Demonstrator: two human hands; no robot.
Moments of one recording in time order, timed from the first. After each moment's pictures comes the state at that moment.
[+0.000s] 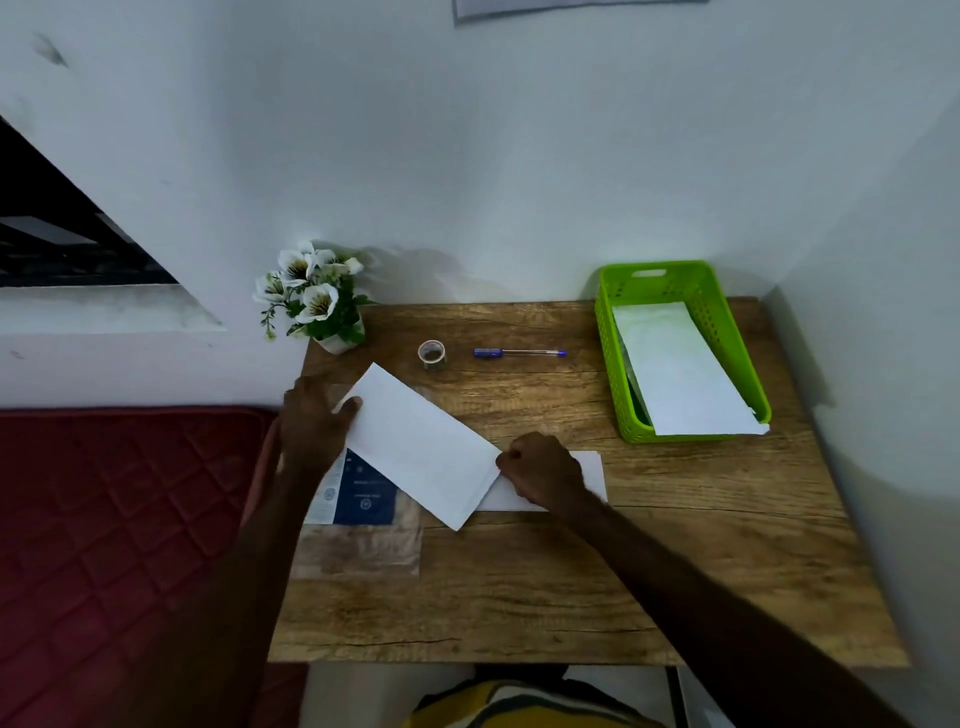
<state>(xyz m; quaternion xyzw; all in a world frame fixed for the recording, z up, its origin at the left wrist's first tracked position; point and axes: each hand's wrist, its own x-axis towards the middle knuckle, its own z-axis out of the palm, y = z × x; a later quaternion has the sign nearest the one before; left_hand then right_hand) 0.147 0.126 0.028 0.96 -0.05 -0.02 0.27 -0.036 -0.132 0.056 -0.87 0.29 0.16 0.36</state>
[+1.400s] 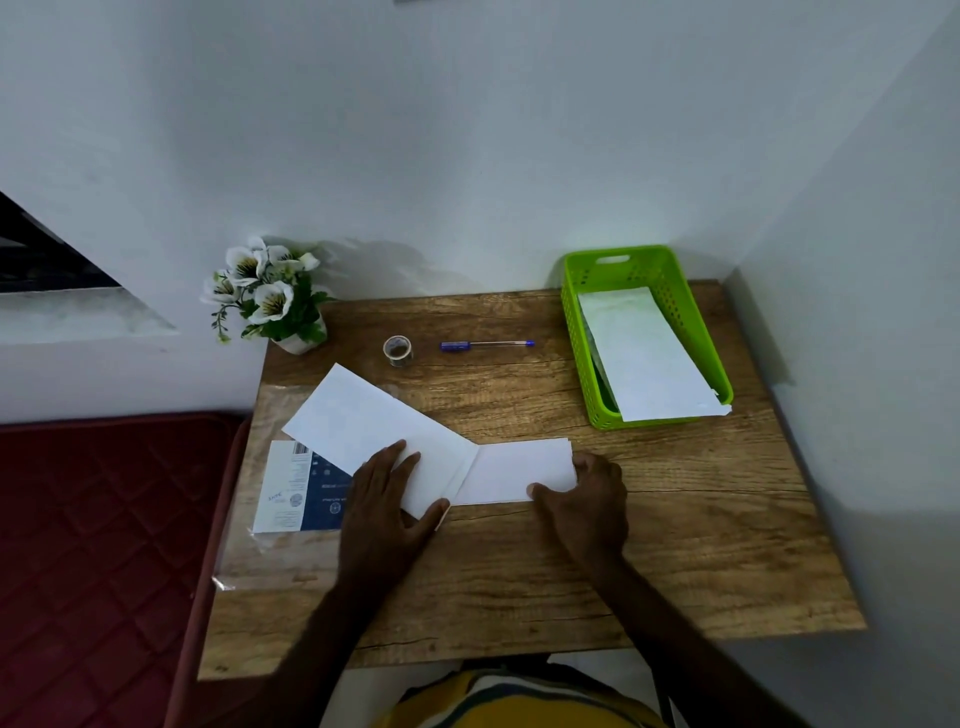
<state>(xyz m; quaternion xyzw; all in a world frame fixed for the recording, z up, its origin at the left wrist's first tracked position) -0.016 0.077 -0.002 0.94 -0.25 -0.06 0.24 -0.124 -0.151 0.036 -0.79 0.51 -0.03 0.34</state>
